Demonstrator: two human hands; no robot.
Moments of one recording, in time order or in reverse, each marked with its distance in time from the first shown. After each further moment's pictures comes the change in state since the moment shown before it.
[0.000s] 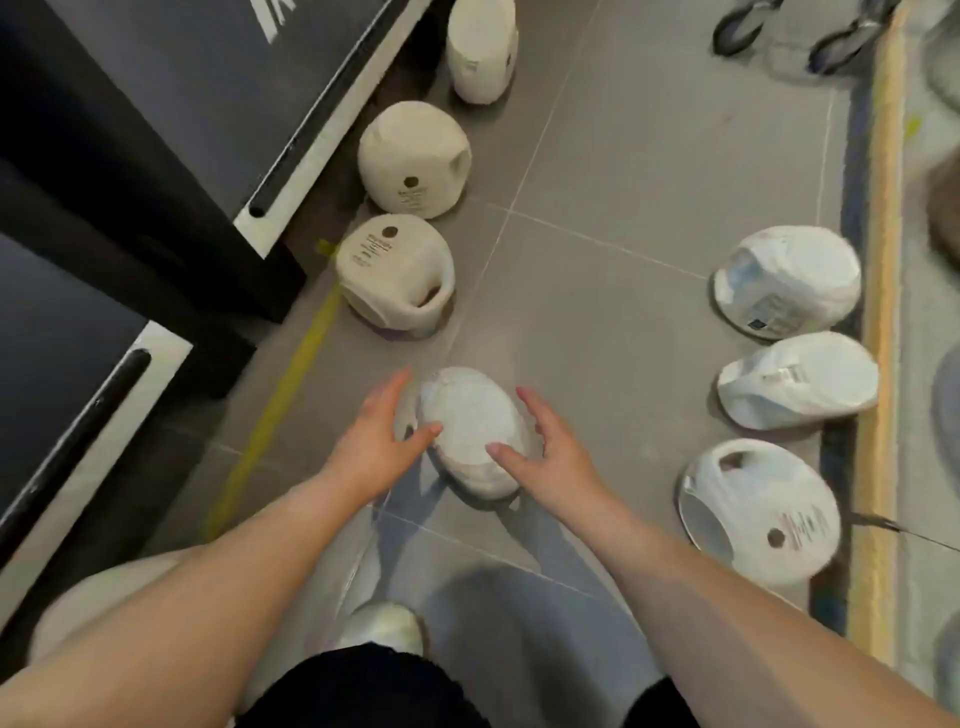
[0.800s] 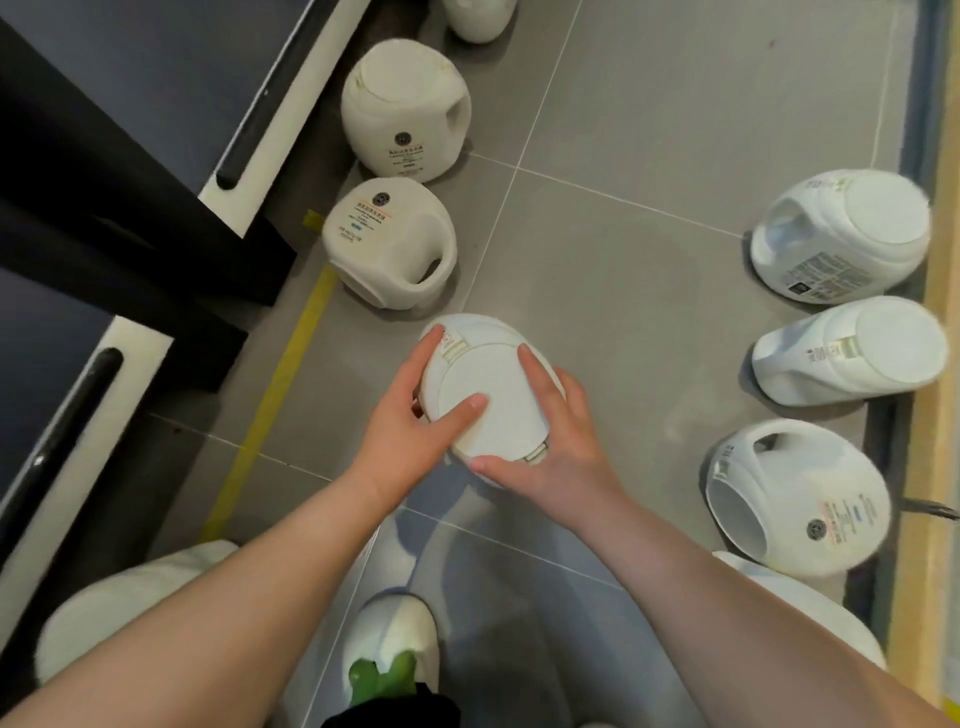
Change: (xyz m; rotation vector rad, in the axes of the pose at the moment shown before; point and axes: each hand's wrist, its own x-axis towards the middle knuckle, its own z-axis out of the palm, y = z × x) left_hand 0.003 0.031 0.015 -0.569 0.006 0.007; right_hand 0.002 -0.011 0.001 0.027 -0.014 -0.131
